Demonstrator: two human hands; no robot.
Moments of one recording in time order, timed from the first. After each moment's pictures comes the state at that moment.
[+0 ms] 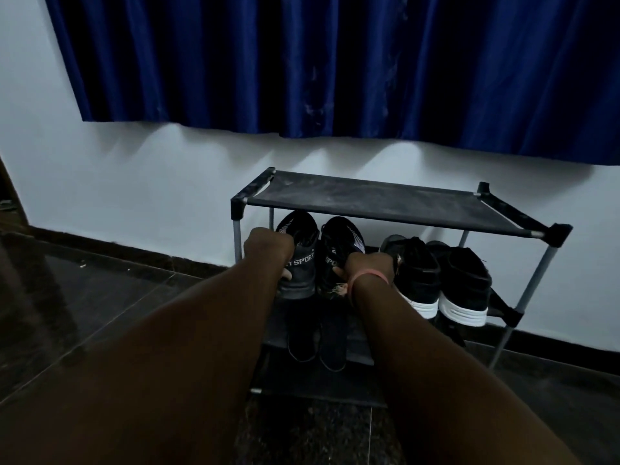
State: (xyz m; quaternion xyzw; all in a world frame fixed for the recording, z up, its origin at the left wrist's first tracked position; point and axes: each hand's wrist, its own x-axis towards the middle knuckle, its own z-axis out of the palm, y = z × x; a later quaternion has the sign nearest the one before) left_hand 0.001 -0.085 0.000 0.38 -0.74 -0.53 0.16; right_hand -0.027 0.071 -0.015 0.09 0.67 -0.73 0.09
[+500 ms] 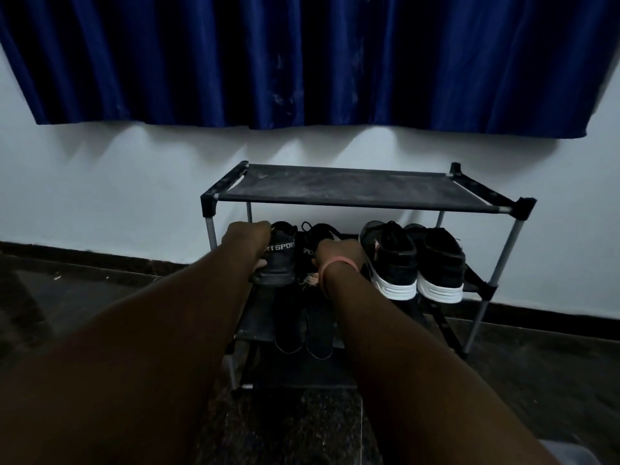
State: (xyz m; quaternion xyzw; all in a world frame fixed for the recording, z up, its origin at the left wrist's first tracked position) left_hand -0.007 -0.088 -0.005 0.33 -0.69 -0.62 0.16; right_hand -0.107 0.039 -0.077 0.13 0.74 -0.66 -0.01
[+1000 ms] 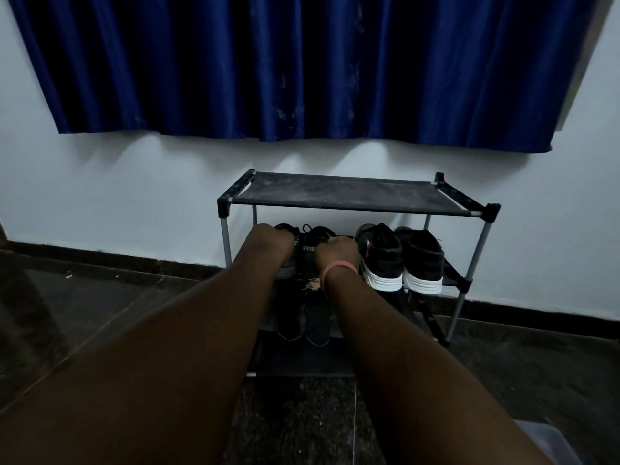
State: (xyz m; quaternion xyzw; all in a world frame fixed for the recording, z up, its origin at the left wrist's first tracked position) left_hand 0.048 -0.039 0.018 0.30 -0.82 -0.45 0.18; right_hand 0.029 0.080 0.000 0.02 0.82 -0.58 -0.02
